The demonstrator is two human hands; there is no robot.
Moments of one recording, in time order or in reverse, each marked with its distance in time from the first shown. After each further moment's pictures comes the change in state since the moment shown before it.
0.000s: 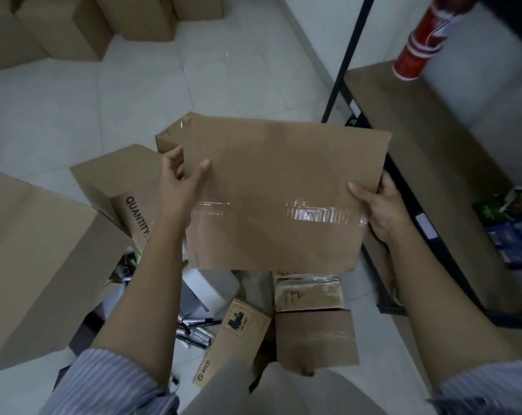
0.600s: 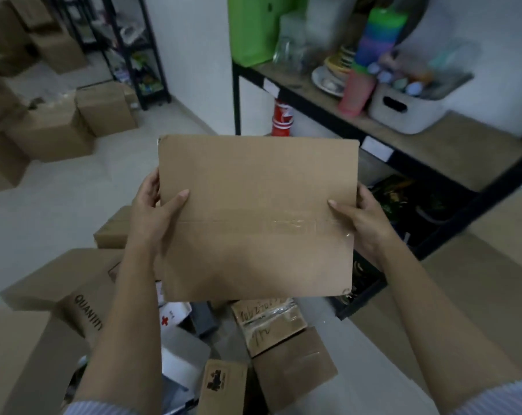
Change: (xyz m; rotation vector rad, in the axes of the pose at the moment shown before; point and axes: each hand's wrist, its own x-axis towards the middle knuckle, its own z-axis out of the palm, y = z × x) left_hand -0.085 0.167 0.046 0.074 -0.462 0.236; right_hand -0.186 -0.116 -0.086 -0.060 0.224 -0.269
